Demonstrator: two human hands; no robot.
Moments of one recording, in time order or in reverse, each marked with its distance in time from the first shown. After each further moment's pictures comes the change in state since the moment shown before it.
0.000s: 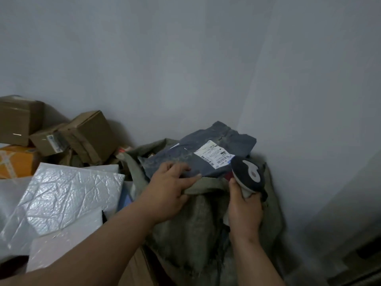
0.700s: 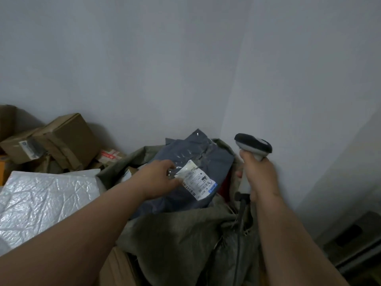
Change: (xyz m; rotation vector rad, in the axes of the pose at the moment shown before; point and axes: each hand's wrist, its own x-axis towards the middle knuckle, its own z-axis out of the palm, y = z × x) left_hand 0.042 0.006 -0.014 -0.111 -0.256 -0.388; right_hand 0.079 -0.061 -0.033 -0.231 -0.081 0.151
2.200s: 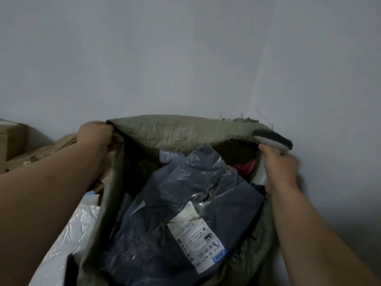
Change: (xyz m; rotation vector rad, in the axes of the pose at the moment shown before) left_hand 0.129 -0.075 -0.129 -0.992 0.768 -0.561; right_hand 0.153 -0.051 0.030 0.212 -0.006 -0.027
